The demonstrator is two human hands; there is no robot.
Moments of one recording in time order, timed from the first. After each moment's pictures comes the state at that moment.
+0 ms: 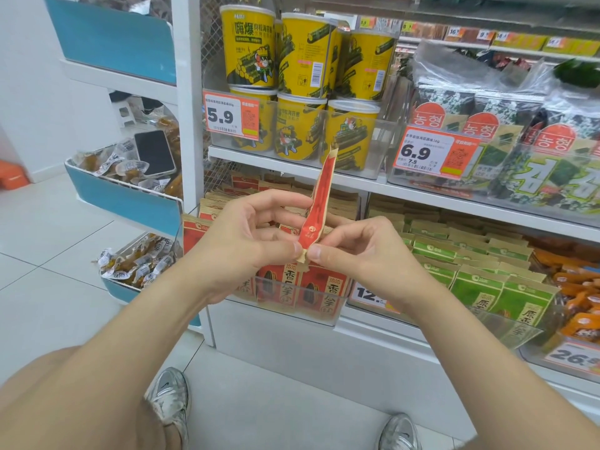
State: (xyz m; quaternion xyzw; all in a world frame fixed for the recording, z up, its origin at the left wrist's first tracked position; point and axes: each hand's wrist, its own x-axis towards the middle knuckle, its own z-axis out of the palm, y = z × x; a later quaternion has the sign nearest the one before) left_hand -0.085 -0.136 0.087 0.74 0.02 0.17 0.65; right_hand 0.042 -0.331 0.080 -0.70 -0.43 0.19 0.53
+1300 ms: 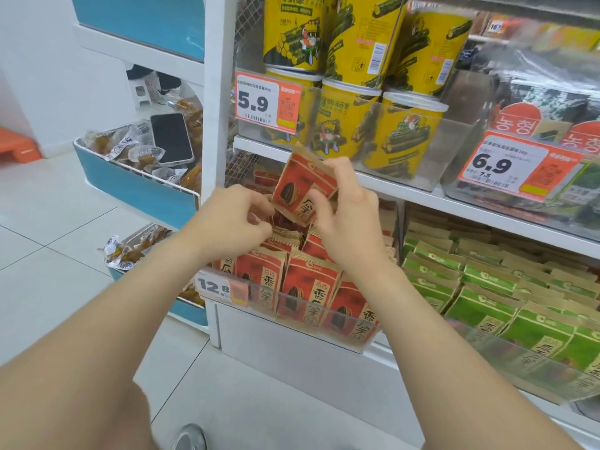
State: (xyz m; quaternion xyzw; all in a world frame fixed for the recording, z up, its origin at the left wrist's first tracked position) left_hand -0.034 -0.026 0.063 0.93 0.18 0.15 0.27; right_hand 0.082 -0.198 0.062 -0.76 -0.45 -0.17 0.44
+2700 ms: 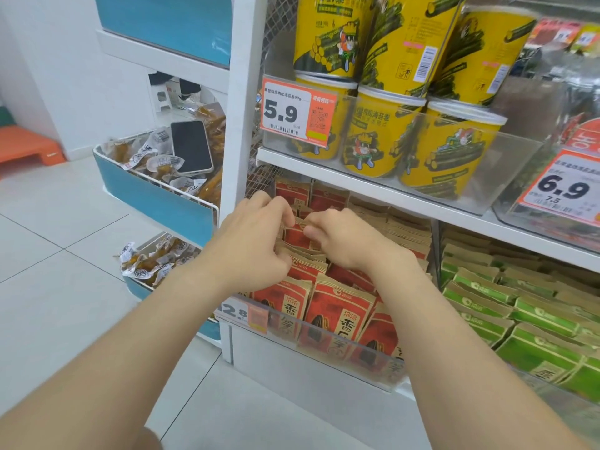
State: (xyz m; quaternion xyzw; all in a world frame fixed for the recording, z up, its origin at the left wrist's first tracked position) left_hand -0.027 -0.016 0.048 0.95 0.18 0.16 0.20; right_hand 0.131 -0.137 0.053 -0.86 -0.49 0.05 0.09
